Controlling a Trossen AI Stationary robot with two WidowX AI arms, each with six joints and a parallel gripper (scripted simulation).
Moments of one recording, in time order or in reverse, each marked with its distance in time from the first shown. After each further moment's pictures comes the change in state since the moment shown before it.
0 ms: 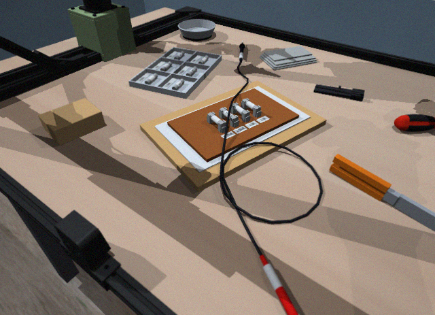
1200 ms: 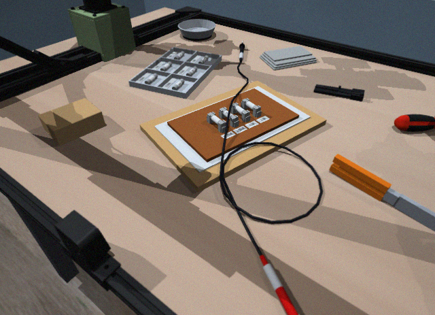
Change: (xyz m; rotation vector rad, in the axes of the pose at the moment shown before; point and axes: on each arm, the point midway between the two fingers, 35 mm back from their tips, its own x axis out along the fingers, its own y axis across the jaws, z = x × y) left arm -0.118 -0.022 -0.010 0.026 -0.010 0.504; right arm 0.020 0.010 -0.051 0.406 -0.374 -0.310
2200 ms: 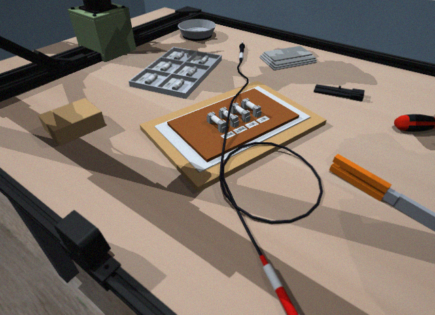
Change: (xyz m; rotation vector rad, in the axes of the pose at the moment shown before) left arm -0.063 0.057 -0.047 -0.061 -0.009 0.370; right arm -0.011 0.025 -0.008 0.121 0.358 0.011
